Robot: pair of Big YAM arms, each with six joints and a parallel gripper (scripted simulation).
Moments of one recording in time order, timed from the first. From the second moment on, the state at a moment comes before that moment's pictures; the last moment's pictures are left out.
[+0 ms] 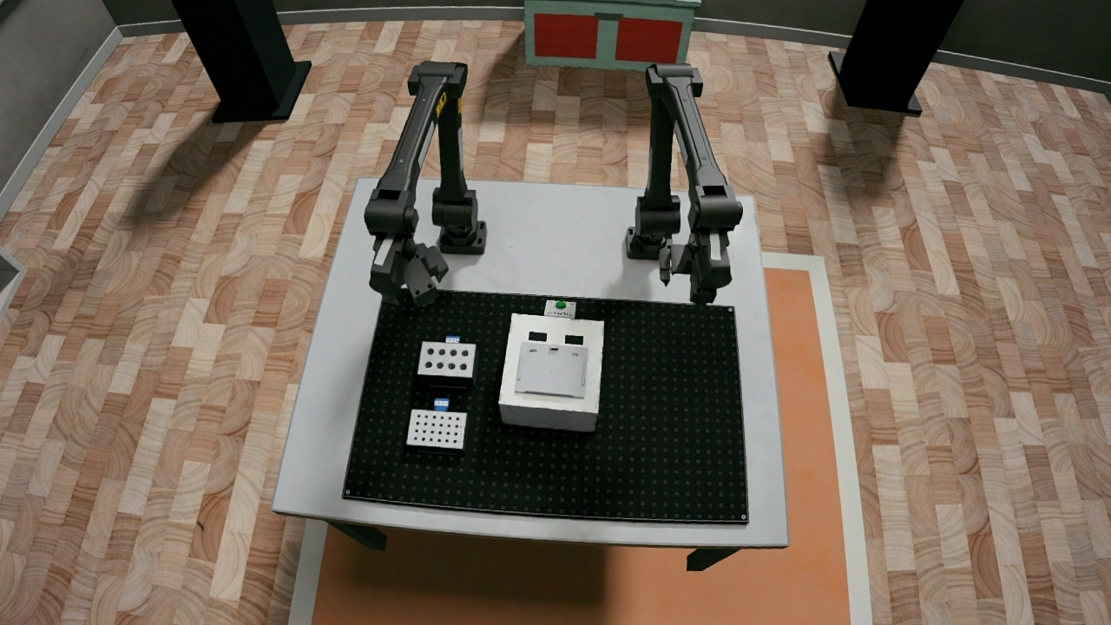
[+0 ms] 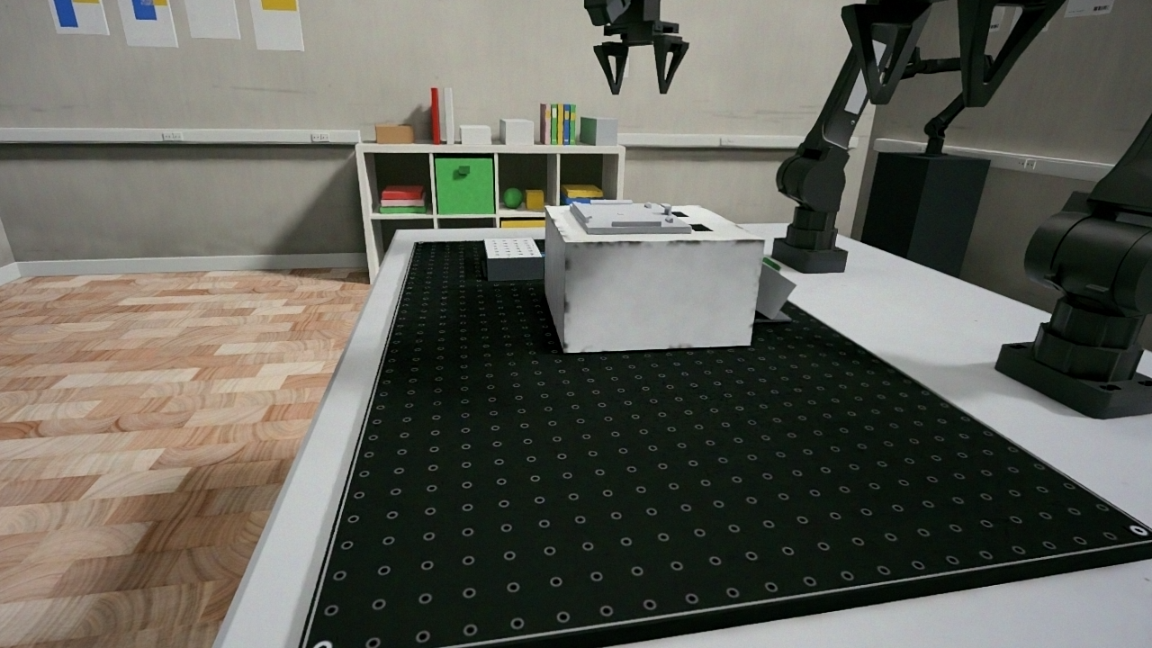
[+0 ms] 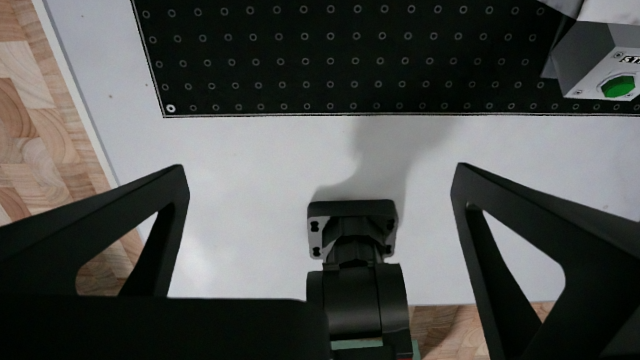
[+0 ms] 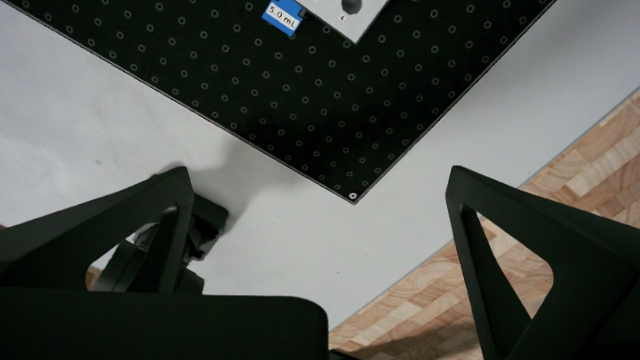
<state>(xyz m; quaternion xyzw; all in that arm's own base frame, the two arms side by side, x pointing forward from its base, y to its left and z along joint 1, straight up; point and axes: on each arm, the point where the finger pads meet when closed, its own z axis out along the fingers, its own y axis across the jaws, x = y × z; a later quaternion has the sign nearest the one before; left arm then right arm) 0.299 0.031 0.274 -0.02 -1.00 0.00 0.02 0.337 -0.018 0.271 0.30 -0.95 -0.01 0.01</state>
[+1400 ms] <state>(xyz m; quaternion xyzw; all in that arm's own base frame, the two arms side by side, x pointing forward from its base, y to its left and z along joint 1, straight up) 0.299 0.031 0.274 -0.02 -1.00 0.00 0.02 0.381 -0.010 0.264 0.62 -0.78 -0.02 0.01</state>
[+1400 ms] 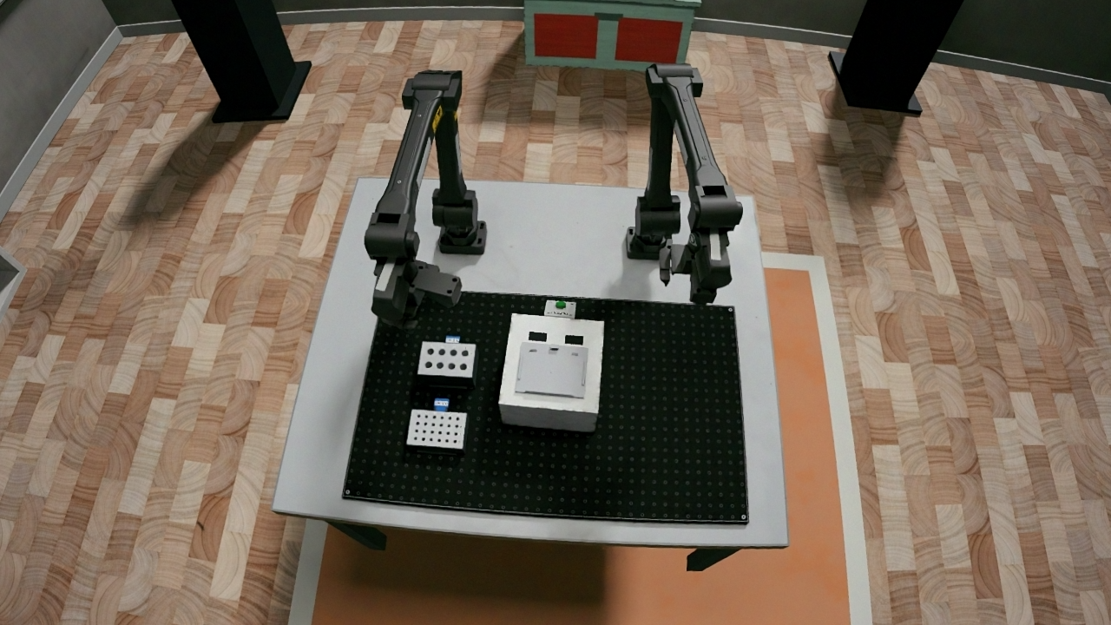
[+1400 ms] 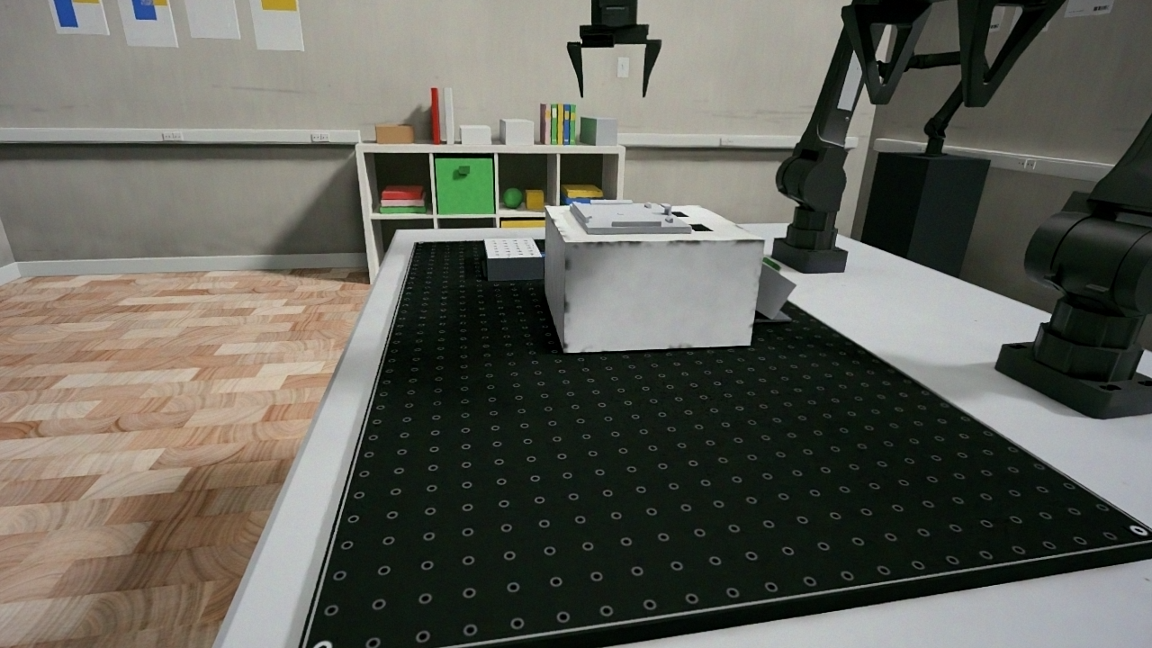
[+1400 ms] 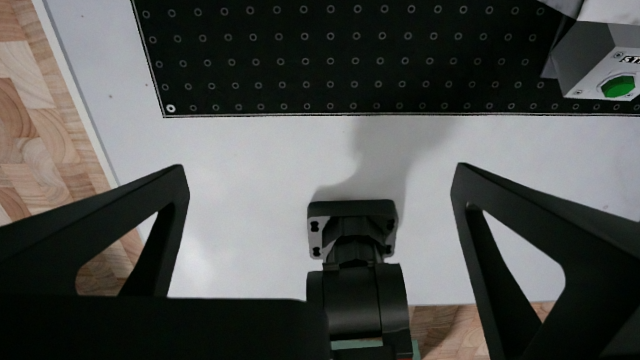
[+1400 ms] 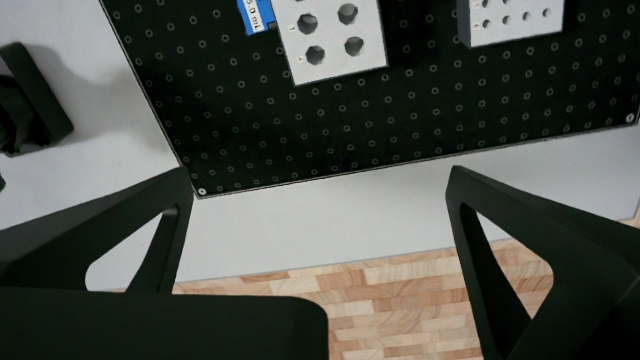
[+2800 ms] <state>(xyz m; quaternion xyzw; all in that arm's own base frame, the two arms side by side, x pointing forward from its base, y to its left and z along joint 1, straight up) 0.299 0.031 0.274 -0.02 -1.00 0.00 0.02 0.378 -0.008 0.084 0.71 -0.70 -0.02 0.01</state>
